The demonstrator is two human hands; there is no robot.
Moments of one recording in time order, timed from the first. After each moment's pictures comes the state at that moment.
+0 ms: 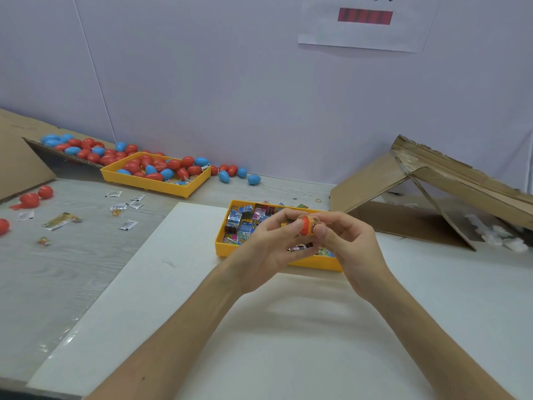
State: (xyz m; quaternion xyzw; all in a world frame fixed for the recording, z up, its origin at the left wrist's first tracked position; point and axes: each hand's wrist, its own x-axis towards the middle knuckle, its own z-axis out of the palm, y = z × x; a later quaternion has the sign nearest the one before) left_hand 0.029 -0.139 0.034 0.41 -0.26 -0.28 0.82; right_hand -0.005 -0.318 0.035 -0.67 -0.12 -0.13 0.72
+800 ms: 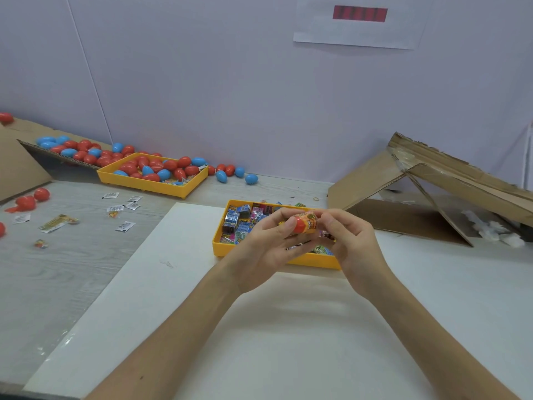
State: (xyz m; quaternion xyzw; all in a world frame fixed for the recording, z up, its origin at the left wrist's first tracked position) left_hand 0.028 -0.139 0.033 0.38 -0.25 -0.30 0.84; right_hand -0.008 -0.317 0.041 -0.64 -0.12 -0.12 0.75
